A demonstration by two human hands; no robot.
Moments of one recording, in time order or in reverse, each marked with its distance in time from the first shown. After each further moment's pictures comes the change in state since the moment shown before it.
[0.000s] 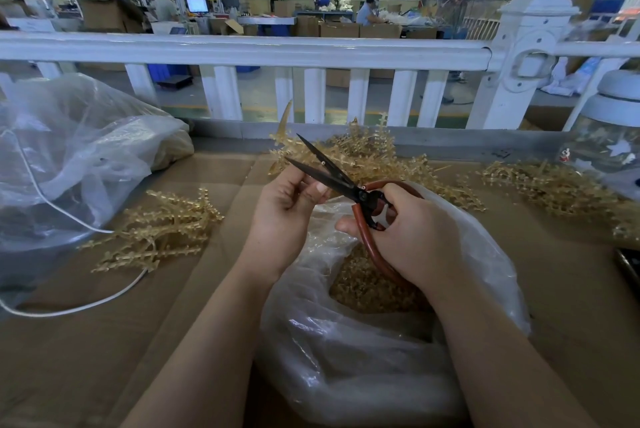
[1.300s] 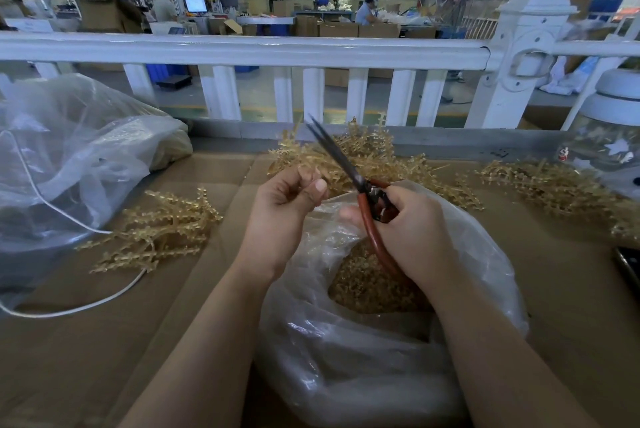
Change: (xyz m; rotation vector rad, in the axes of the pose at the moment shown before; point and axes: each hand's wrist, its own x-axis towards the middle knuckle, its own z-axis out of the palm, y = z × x) left_hand 0.001 -0.001 0.000 -0.236 -0.024 -0.077; right_hand 0.001 0.002 0.005 0.341 0.000 0.103
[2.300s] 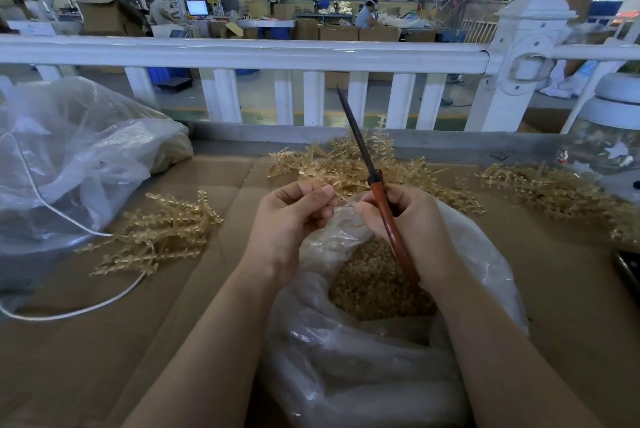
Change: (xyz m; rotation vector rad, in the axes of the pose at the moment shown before) left_hand 0.000 0.001 0.007 -0.235 0.072 -0.332; right_hand 0.008 -0.005 -0.002 0.346 -0.108 0.227
